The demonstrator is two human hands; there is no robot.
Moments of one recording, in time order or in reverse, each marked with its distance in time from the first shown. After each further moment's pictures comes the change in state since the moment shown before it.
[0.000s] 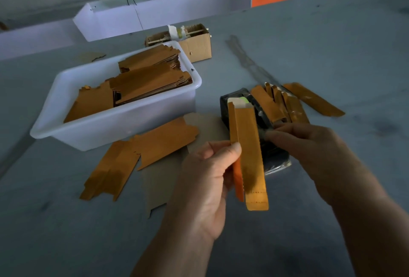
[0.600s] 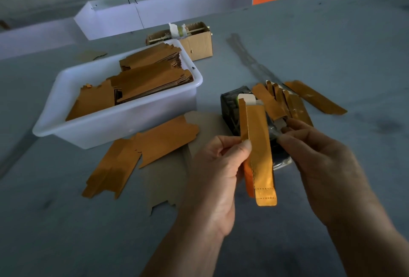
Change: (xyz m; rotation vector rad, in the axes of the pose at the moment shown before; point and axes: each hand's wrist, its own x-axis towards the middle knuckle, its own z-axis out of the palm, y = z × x) left_hand 0.004 -0.009 0.007 0.053 -0.014 0.074; right_hand -0.018 0.015 0.008 0.358 0.083 -0.027
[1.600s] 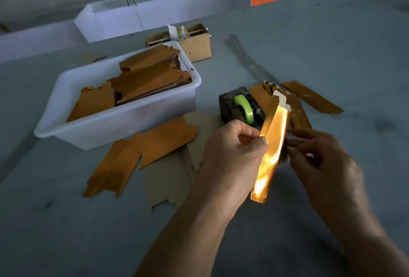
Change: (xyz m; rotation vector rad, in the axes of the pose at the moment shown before) left_hand 0.003 0.019 0.014 0.574 -0.087 0.139; right_hand -0.005 0.019 -0.015 -0.569 0.149 -0.395
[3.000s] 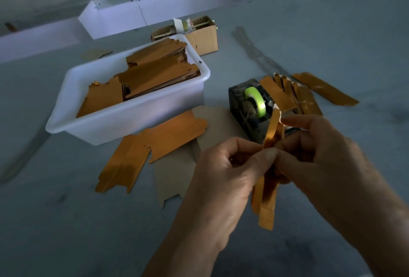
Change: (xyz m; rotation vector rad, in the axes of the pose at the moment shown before) left_hand -0.031 -0.016 -0.024 -0.251 -0.106 -0.008; right_hand -0.008 -0.068 -0.005 0.077 -0.309 0.152
